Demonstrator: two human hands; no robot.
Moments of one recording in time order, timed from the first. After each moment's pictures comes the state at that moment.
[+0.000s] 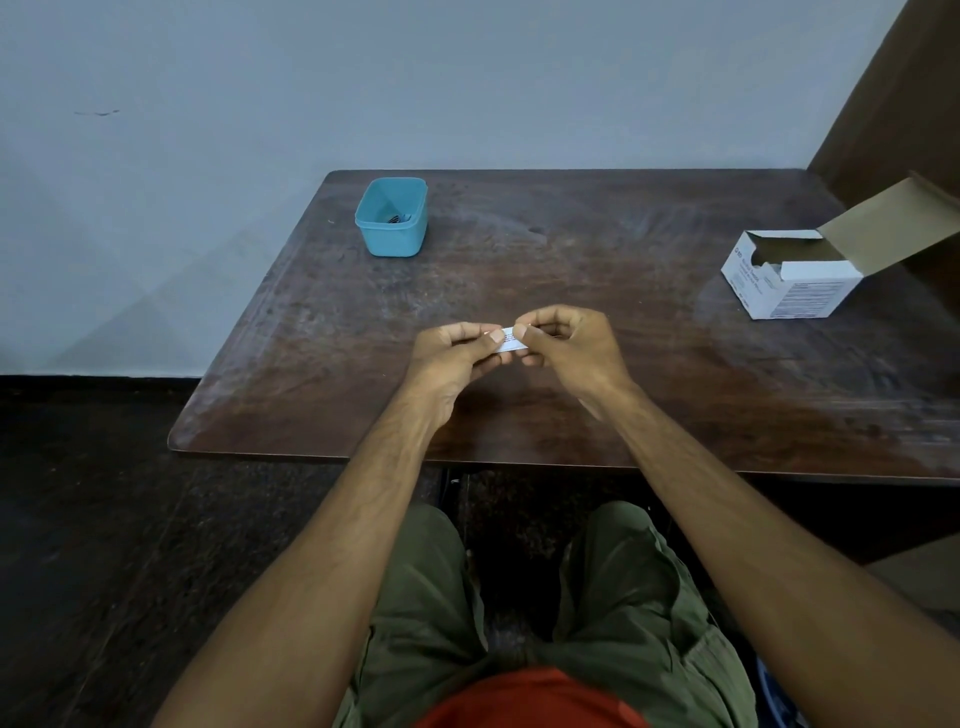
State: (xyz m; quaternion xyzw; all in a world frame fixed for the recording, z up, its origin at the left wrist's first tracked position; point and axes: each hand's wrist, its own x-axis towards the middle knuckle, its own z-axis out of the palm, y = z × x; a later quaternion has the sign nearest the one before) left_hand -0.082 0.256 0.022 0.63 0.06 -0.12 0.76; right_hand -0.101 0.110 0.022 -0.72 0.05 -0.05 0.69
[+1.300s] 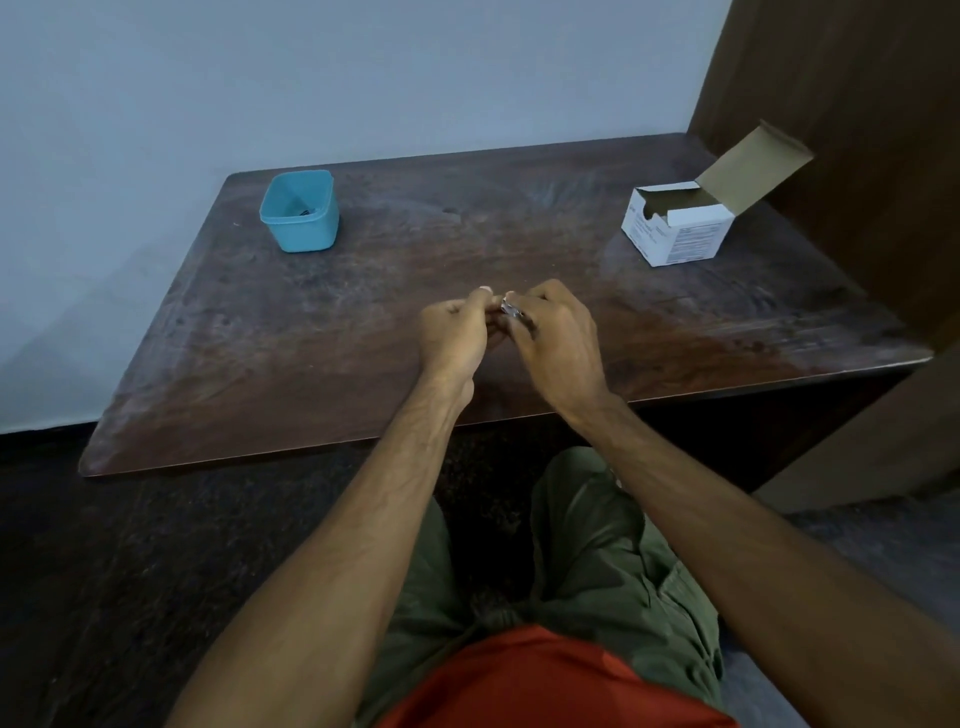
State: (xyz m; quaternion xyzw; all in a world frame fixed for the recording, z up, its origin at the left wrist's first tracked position) left_hand -0.122 0.178 0.032 0.63 0.06 -0.10 0.76; right_hand -0.164 0.079 0.015 -0.92 0.02 -0.29 0.27
